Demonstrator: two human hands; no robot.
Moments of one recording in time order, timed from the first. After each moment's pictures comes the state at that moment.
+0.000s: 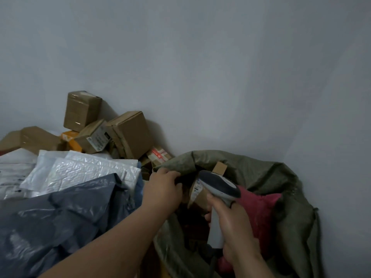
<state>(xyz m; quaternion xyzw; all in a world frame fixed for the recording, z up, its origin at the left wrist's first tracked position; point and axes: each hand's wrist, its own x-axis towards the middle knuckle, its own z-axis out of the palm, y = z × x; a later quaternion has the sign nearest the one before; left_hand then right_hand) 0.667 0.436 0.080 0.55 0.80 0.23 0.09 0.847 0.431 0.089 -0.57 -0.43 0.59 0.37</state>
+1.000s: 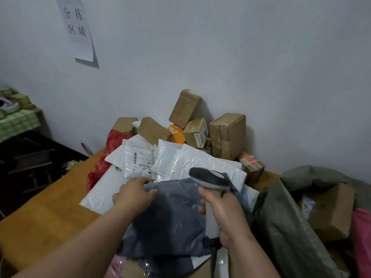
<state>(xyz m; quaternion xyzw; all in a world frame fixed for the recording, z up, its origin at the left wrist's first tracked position) 0.337 0.208 0.067 0.29 0.92 0.20 0.18 0.540 0.301 0.086 -0.47 -0.54 0.65 0.26</state>
